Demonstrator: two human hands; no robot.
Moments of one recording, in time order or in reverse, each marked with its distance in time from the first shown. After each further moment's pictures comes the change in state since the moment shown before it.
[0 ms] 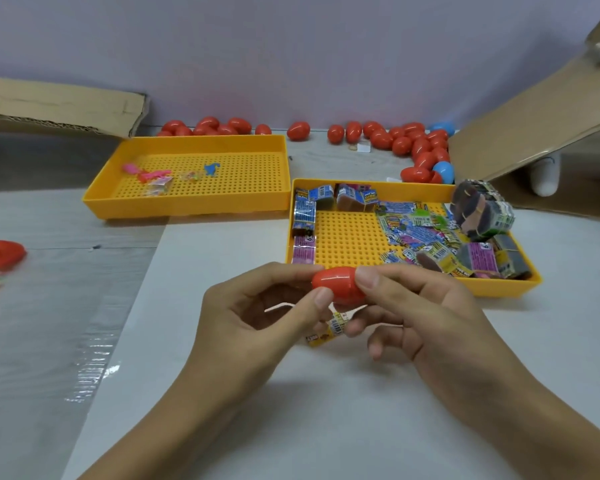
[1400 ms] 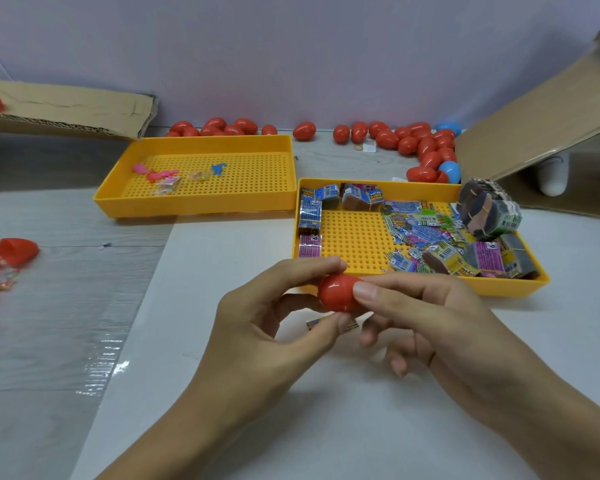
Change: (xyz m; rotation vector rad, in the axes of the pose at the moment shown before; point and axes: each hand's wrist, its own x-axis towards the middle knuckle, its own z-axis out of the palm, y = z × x) left_hand -0.005 -0.003 0.002 0.123 -0.101 0.174; right_hand -0.003 -0.007 -0.002 -0.115 -0.037 0.139
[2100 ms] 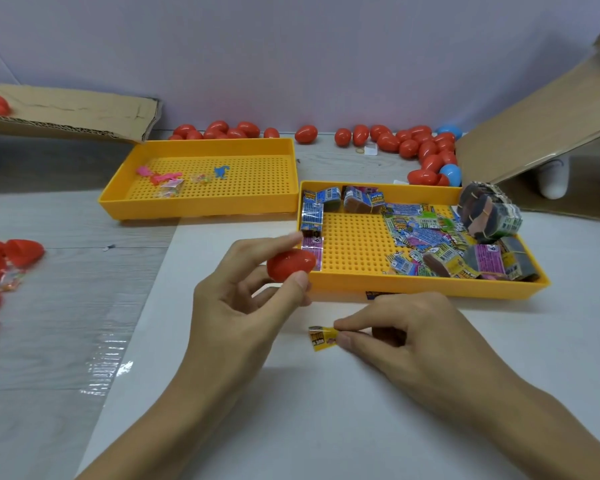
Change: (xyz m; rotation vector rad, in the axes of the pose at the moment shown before) left_hand 0.009 0.005 -0.010 -0.060 0.227 -0.103; right_hand 0.005 0.022 -0.009 -1.004 0.044 -0.383
